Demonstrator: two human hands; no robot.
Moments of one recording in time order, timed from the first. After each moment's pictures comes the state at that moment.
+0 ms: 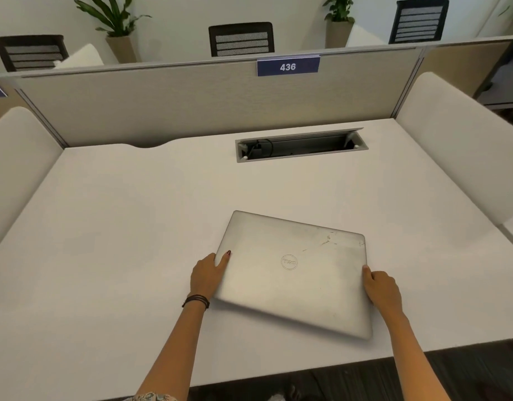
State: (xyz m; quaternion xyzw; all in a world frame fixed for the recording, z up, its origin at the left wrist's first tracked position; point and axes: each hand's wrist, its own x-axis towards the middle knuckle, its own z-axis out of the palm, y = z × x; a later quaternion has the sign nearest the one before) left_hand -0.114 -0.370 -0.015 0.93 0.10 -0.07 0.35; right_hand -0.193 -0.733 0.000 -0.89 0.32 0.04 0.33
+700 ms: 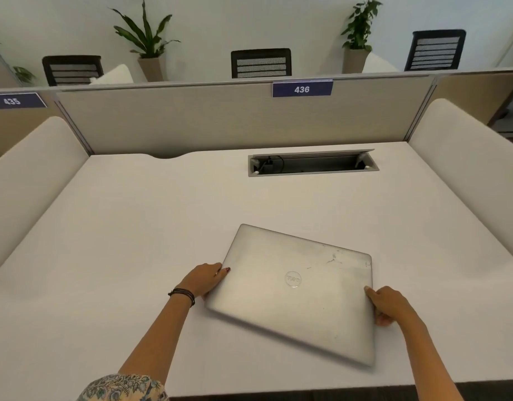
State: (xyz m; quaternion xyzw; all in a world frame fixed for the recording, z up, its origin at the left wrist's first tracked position) left_hand -0.099 -0.342 0.011 0.95 -0.03 -0.23 0.19; right_hand -0.169 -0.759 0.010 -0.89 0.25 0.24 0.29
